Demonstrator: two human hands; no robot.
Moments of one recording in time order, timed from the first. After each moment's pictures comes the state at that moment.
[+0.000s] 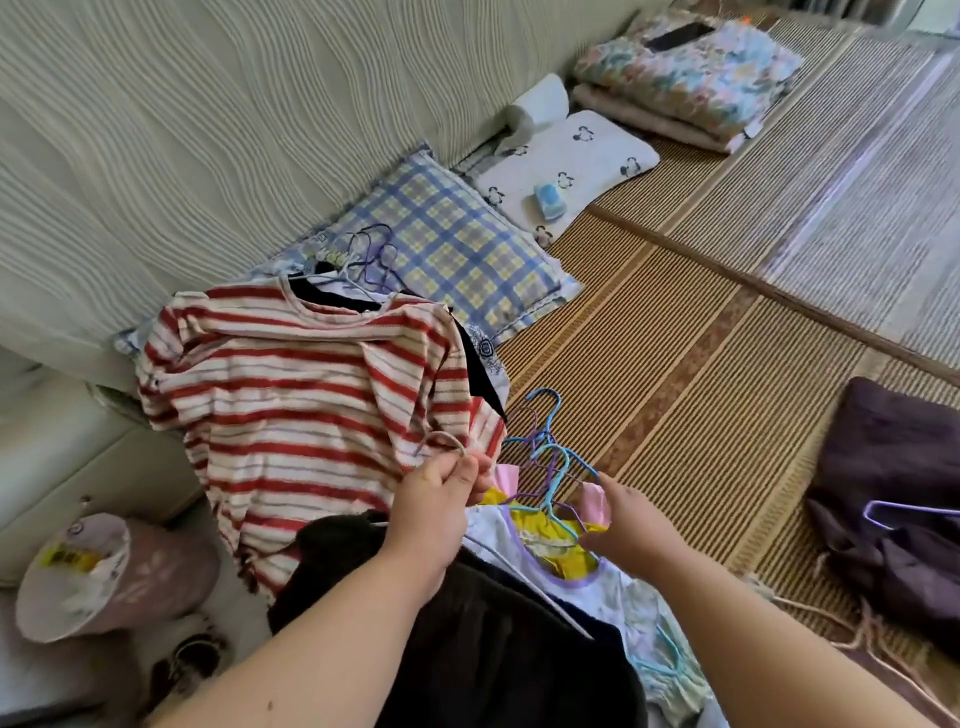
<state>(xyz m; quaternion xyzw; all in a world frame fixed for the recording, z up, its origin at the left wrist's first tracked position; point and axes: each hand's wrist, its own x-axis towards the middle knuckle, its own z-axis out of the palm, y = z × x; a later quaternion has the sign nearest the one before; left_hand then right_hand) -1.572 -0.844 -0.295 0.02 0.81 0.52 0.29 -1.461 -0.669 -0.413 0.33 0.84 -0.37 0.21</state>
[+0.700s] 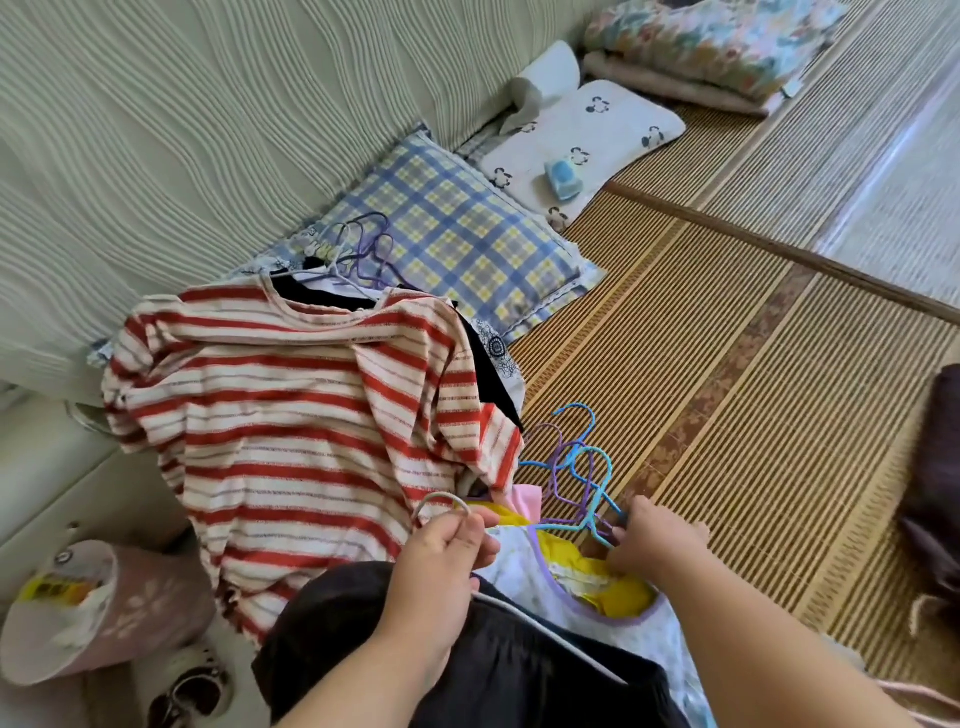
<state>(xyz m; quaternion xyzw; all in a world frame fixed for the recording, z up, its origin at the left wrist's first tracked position) -1.579 -0.861 -0.368 -0.04 0.78 0.53 0.32 -1.505 -0.659 -0.512 0.37 0.84 -0.25 0.30</state>
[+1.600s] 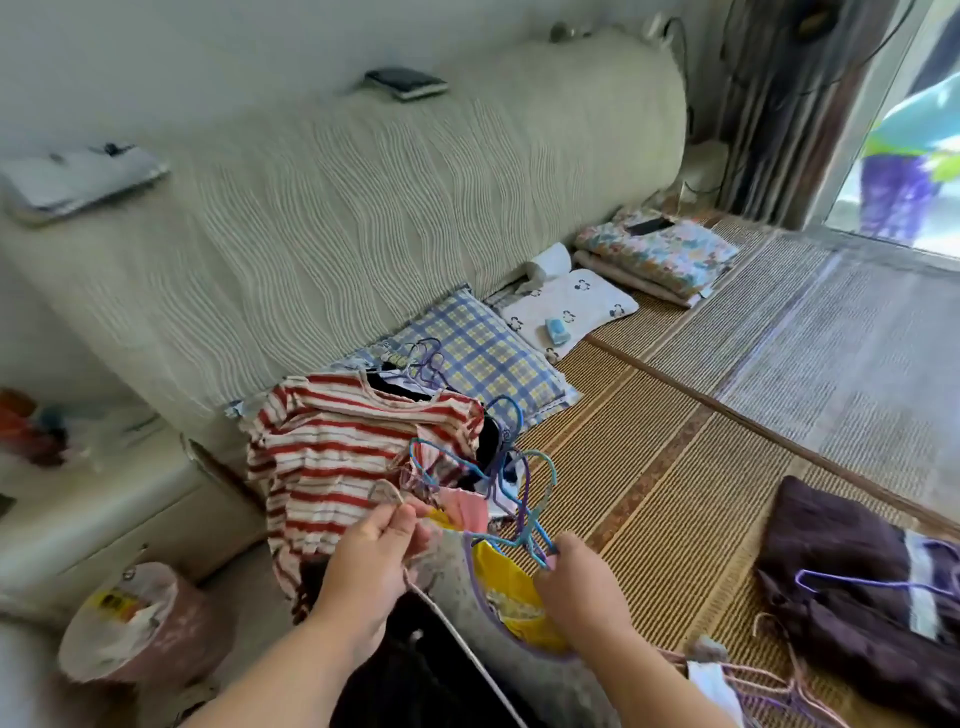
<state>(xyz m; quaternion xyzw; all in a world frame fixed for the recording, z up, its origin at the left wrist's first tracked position) -1.523 -0.961 -0.143 0.00 0.74 0.63 0.23 -1.432 -0.798 -0.228 0.37 0.84 -0.39 0.03</state>
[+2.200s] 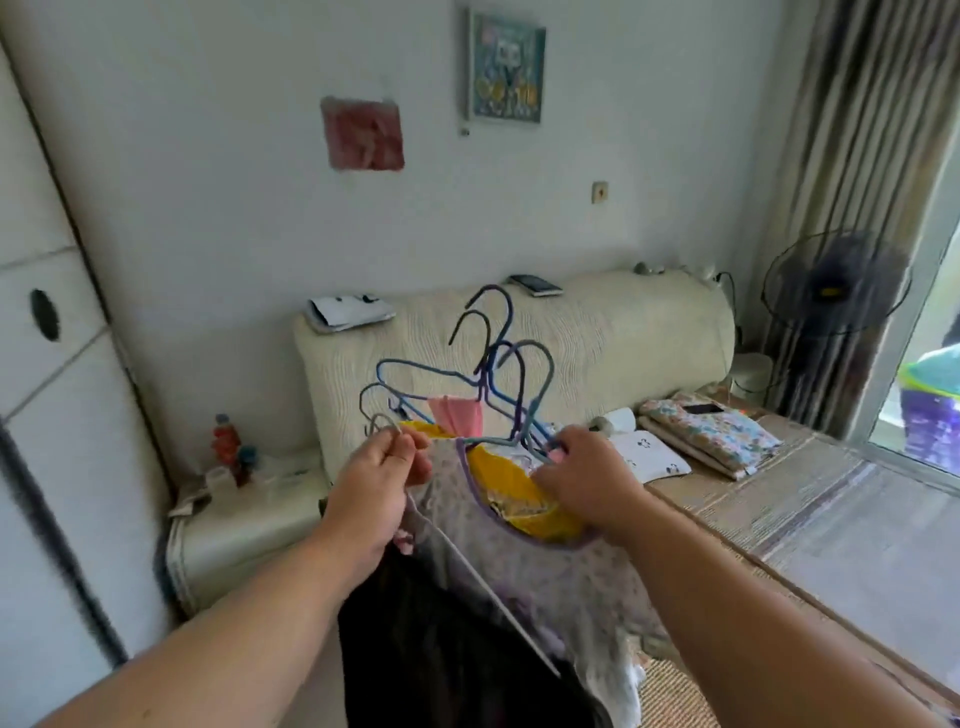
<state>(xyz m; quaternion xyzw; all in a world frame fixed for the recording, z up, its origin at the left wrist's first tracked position) -1.418 -1.185 0.091 0.14 0.70 0.70 -0.04 -1.356 -0.986 0.111 0.15 0.90 -0.38 -0.14</state>
